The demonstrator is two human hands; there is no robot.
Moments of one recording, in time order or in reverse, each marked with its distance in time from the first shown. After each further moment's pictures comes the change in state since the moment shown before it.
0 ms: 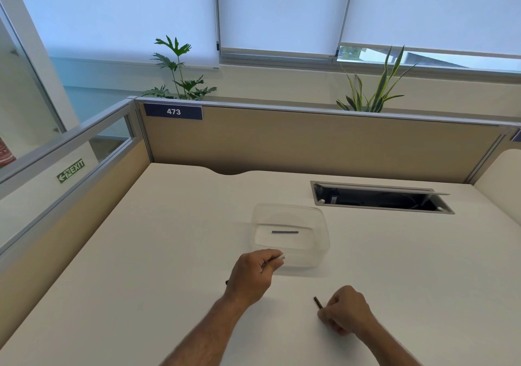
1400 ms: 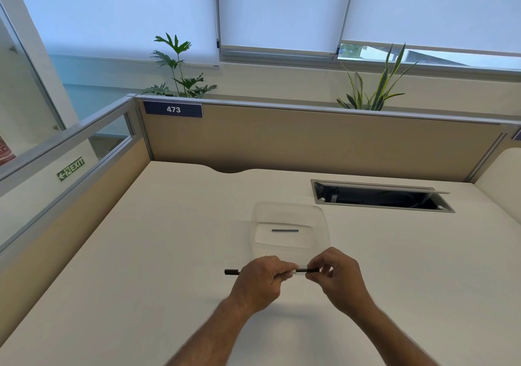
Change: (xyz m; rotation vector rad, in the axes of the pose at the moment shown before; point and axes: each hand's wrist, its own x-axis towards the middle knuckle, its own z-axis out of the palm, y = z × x) left_hand -0.006 0.013 0.007 0.323 -0.229 0.091; right_hand -0.020 -0.049 -0.018 0.126 0.395 -0.749
